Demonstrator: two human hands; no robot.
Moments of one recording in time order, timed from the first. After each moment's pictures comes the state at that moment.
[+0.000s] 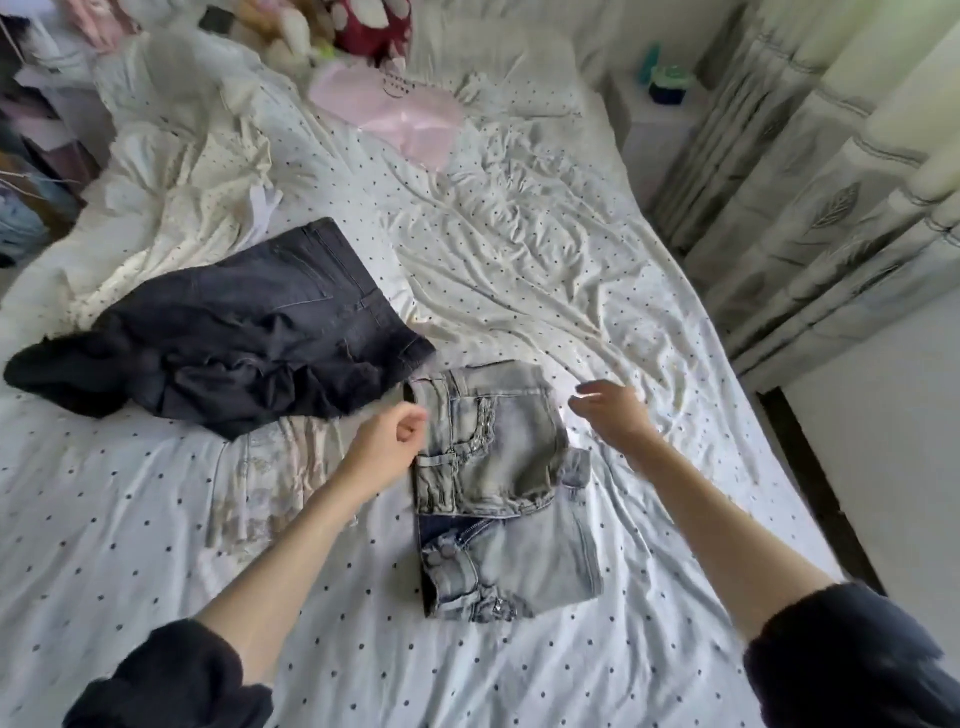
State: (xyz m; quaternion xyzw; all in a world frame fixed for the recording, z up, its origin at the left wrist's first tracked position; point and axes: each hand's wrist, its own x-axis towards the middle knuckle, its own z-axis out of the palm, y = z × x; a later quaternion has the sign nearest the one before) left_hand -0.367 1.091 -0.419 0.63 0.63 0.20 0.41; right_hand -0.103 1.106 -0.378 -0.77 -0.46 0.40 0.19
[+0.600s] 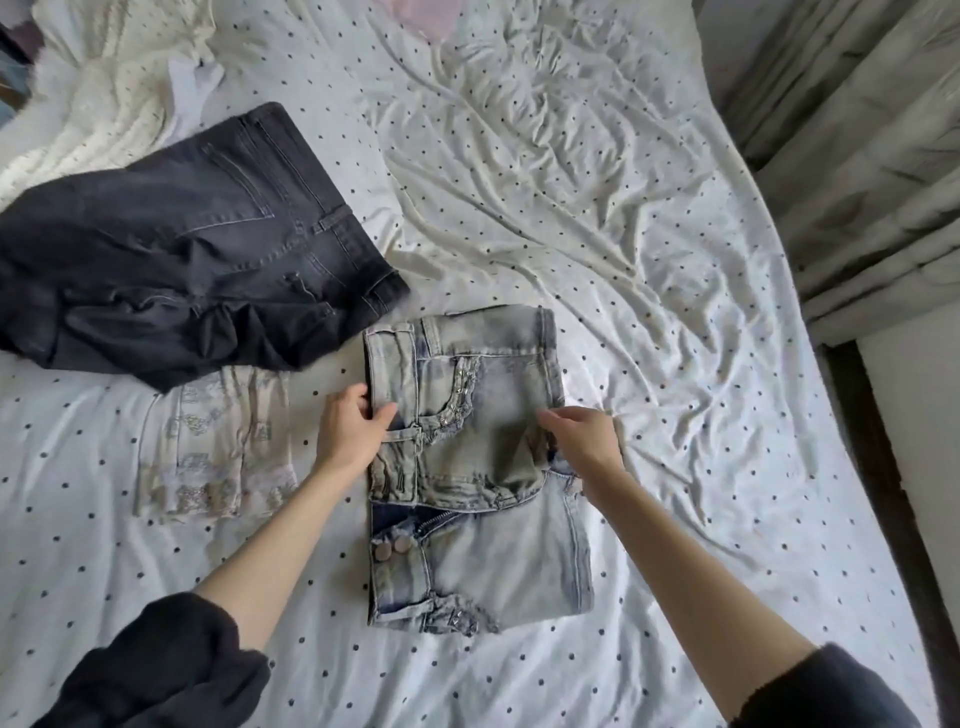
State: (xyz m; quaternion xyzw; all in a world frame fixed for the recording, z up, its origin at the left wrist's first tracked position) left_hand -0.332 1.120 -0.536 0.45 0.81 0.15 0.35; right_hand -0.091 1.113 -0.503 -0.78 -0.37 0.47 0.19
